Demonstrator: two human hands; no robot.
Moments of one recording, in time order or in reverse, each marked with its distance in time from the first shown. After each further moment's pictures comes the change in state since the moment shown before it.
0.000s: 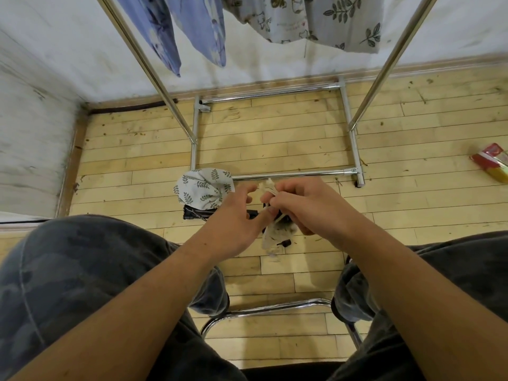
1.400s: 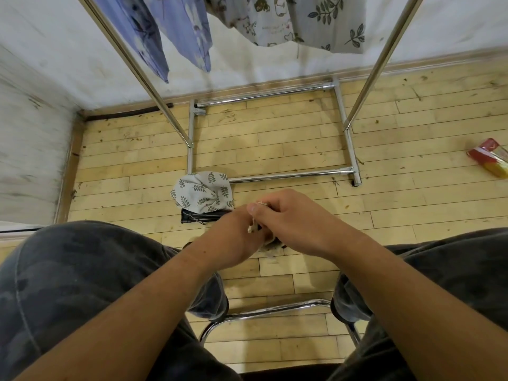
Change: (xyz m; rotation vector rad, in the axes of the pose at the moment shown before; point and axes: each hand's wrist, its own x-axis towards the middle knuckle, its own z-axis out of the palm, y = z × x) left_hand -0.014 0.032 0.002 0.158 -0.148 0.092; right_hand -0.001 0.004 0.013 -0.257 -0.097 -0.097
